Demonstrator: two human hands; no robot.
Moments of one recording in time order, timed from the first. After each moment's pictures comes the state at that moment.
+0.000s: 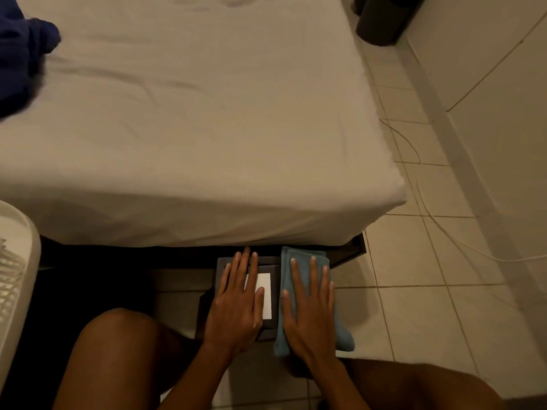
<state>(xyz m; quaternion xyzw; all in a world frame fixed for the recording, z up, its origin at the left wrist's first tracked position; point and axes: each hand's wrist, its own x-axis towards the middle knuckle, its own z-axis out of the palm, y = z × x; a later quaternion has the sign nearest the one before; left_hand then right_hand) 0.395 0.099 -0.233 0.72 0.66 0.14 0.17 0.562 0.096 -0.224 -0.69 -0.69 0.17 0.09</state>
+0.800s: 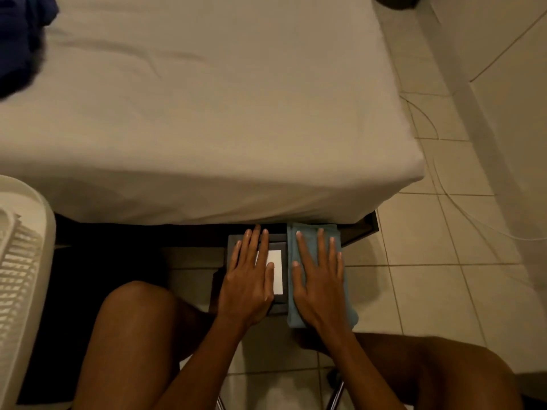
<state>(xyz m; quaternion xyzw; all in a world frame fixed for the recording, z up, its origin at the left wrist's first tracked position) 0.396 0.101 -0.228 0.72 0.66 0.15 0.17 0.560 0.107 -0.215 -0.68 -0.71 0.17 0.09</state>
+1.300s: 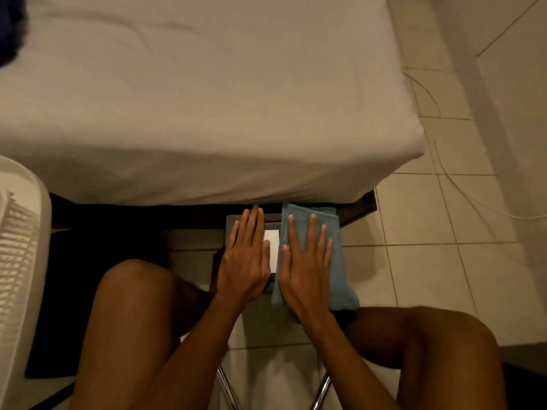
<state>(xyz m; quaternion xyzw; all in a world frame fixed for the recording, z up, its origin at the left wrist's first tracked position) 0.394 0.100 -0.232 0.71 0.66 0.16 0.18 0.530 0.086 -0.217 -0.71 -0.68 0.16 0.10</state>
